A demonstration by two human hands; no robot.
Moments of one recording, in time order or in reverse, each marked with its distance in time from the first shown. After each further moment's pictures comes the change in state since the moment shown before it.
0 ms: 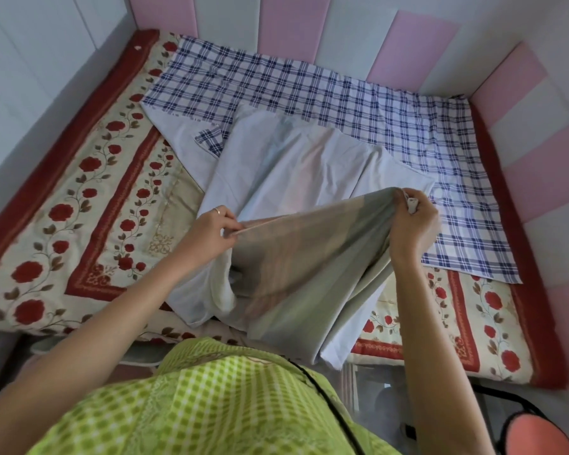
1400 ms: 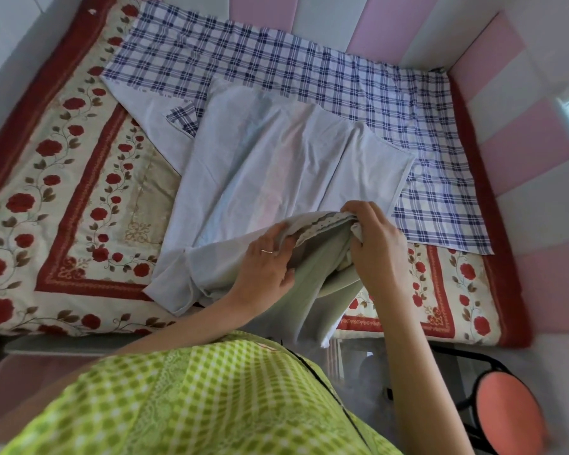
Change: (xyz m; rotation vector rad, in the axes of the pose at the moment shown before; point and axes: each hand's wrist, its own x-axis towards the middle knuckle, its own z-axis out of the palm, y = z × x) left_hand -0.038 0.071 0.112 0.275 0.074 0.270; right_hand -0.066 -0.009 -0.033 -0.363 -0.305 -0.693
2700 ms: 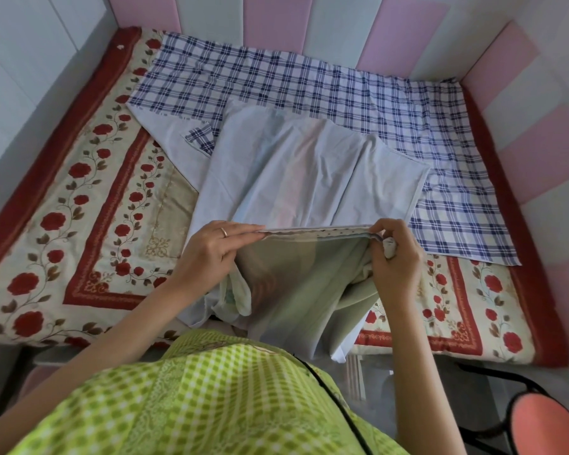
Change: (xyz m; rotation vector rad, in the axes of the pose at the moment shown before) left_hand 0.005 -0.064 -0.103 -0.213 0.107 0.156; right_hand -0.015 0.021 0.021 0.416 0.250 0.136
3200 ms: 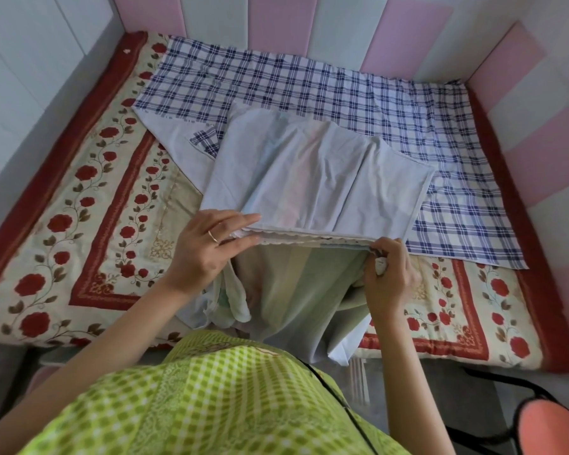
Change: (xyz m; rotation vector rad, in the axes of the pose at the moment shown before) left_hand 0.008 -0.003 -0.014 0.347 0.217 0.336; right_hand -0.018 0.014 0.020 -0.259 0.207 -0.208
